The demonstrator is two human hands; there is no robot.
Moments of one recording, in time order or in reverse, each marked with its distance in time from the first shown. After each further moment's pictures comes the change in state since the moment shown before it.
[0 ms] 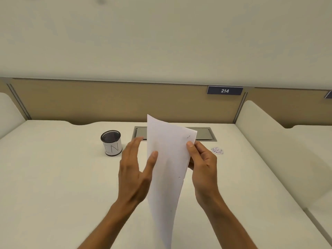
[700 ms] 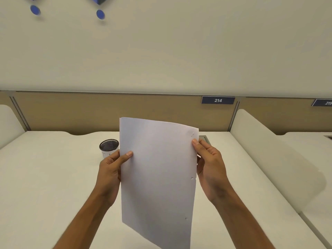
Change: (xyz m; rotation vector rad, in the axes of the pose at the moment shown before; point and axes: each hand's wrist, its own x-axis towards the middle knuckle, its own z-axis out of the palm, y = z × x) left_hand 0.016 -0.003 -0.042 -0.812 -0.121 -0.437; right_hand 0.002 -0.026 -0.029 0.196 -0.137 0.104
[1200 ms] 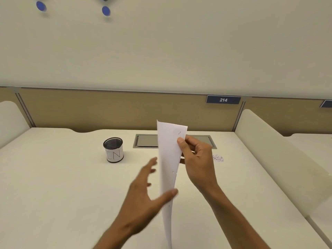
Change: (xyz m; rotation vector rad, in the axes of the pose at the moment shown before) left_hand -0.052 -0.028 0.026 0.758 -0.200 0.227; right_hand 0.020 0.021 0.029 -0.368 0.022 -0.270
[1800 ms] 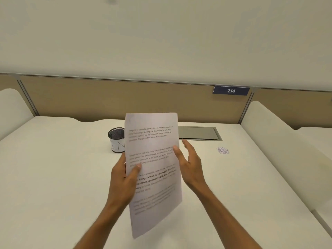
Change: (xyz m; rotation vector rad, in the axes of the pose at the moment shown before) left_hand 0.019 -0.043 -0.029 -0.250 0.319 -0.086; right_hand 0.001 0.086 0.019 -0.257 -0.079 0.255
